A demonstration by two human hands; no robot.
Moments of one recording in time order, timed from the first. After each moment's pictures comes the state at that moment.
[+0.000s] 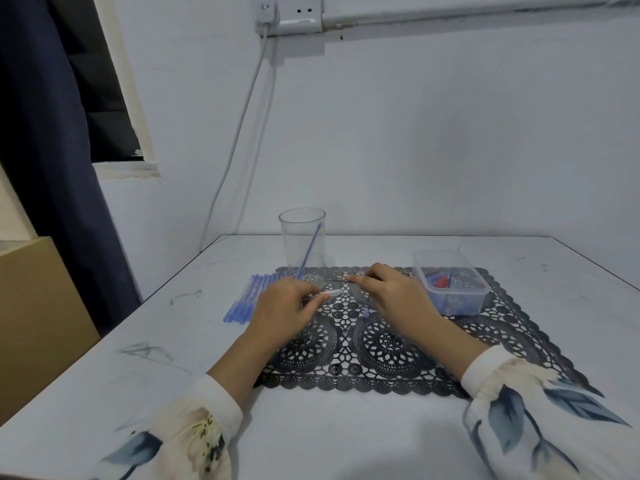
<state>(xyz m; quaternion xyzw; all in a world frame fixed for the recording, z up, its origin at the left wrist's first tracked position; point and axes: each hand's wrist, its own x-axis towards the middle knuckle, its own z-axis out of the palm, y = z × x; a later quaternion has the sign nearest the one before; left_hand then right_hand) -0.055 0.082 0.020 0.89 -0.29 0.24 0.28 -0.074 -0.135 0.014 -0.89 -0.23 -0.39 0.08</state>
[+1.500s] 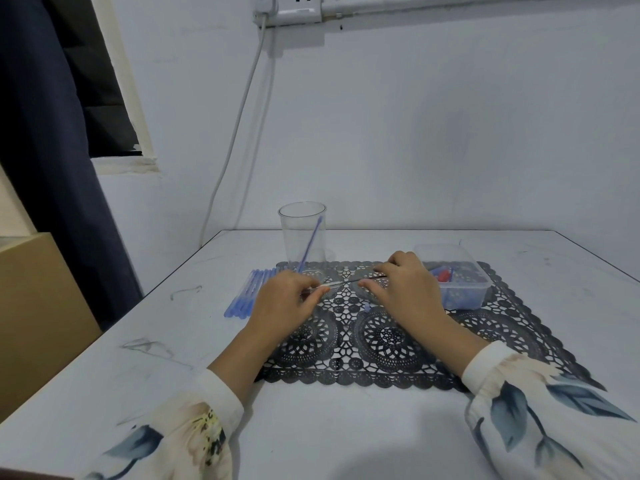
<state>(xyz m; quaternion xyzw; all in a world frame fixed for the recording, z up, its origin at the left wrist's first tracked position) -0.061 0.079 0.023 0.88 -0.28 0.27 0.28 -0.087 -0.126 0.023 -0.91 -0.03 -0.40 0.09</state>
